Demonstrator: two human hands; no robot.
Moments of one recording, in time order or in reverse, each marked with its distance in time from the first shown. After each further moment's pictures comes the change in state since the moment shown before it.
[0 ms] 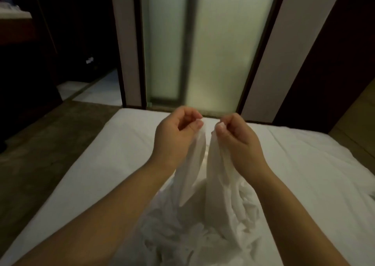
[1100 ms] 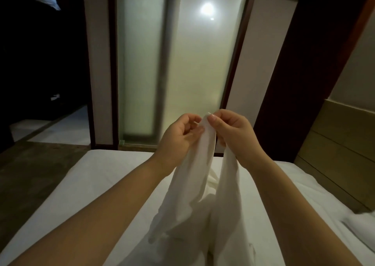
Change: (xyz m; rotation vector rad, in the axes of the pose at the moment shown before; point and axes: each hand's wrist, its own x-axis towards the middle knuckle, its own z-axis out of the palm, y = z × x) left_hand 0.104 0.014 0.011 -0.181 -0.313 0.060; right_hand 0.104 -0.039 -0.030 0.173 0.056 -0.031
